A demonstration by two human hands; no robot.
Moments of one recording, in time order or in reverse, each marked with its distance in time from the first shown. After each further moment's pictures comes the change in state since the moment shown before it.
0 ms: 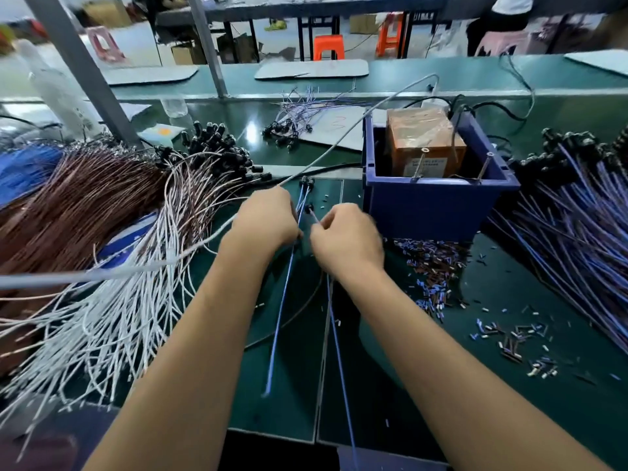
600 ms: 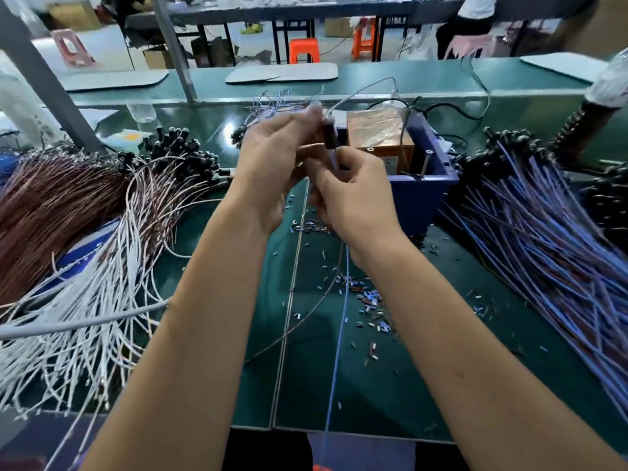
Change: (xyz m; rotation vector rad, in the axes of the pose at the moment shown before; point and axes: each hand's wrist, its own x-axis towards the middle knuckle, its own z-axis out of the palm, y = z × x) left_hand -0.032 0.082 -0.035 -1.516 0.073 0.240; right_hand 0.000 0.015 -0.067 0.775 0.077 -0.313
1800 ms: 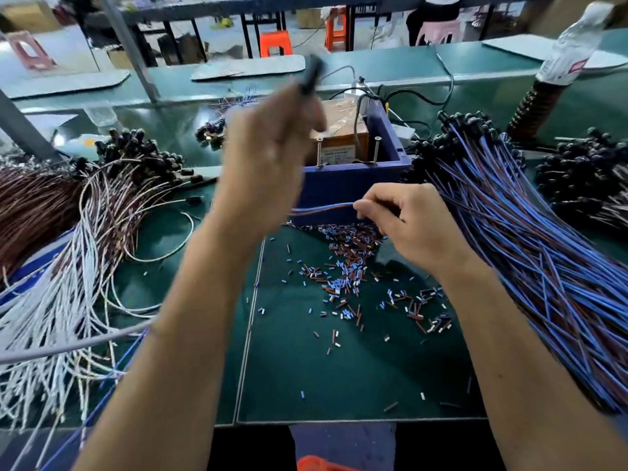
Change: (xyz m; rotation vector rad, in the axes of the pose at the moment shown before) left_hand -0.019 -0.015 0.036 0.724 -0.048 0.688; right_hand -0.023 0.033 -0.138 -0.683 -0.168 -0.290
